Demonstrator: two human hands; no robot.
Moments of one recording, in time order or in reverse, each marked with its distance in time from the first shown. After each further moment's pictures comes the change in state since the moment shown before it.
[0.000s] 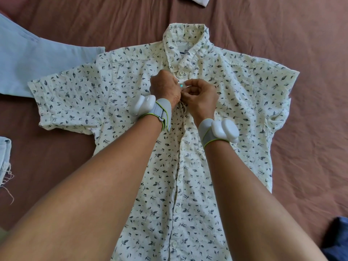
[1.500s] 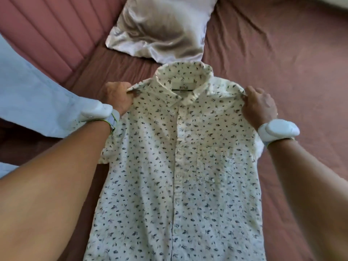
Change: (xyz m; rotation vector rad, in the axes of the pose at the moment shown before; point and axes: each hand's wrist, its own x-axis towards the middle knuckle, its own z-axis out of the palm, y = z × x) left_hand 0.041 0.008 -0.168 0.312 0.179 0.461; right_hand 0.047 -0.098 -0.162 -1.004 0.211 -0.430
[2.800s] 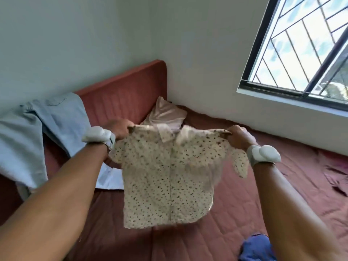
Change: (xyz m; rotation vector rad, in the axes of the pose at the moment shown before) left_hand -0.181 0.189 -0.431 0.466 -0.295 0.262; right_hand -0.153 -0.036 -0.477 0.040 -0.160 0.000
